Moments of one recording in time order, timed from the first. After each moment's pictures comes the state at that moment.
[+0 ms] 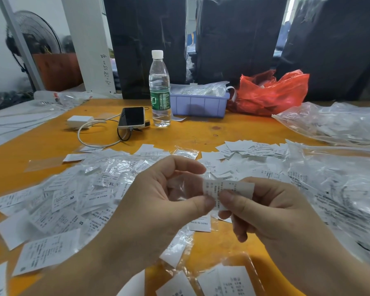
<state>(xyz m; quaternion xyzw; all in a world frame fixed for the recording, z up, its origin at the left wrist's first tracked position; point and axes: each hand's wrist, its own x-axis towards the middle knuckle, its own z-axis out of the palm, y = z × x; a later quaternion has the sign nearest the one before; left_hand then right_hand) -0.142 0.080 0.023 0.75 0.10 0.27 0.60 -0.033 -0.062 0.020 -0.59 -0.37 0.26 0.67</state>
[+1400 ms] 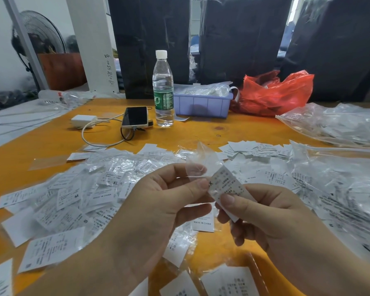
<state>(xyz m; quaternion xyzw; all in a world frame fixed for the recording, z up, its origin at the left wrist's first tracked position) -0.140 0.075 0.027 0.56 0.12 0.22 0.79 -0.031 -0.059 0.020 -0.59 -0.34 0.35 0.65</state>
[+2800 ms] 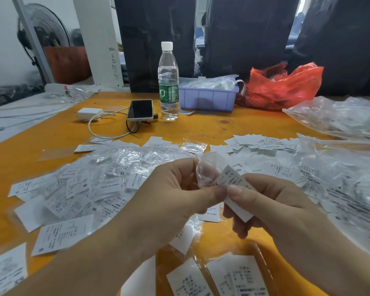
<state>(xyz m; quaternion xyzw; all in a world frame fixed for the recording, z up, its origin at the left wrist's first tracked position) -0.142 0.080 0.024 0.73 0.07 0.19 0.65 -0.030 -0.062 0.012 -0.62 -0.41 0.29 0.60</state>
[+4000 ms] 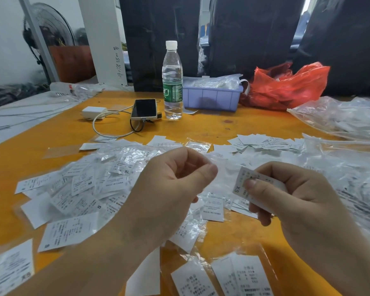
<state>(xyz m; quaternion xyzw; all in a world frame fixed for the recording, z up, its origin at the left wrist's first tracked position) -0.142 0.083 0.022 0.74 0.15 0.30 0.58 -0.027 -0.064 0.017 -0.67 -0.40 0.13 0.61</state>
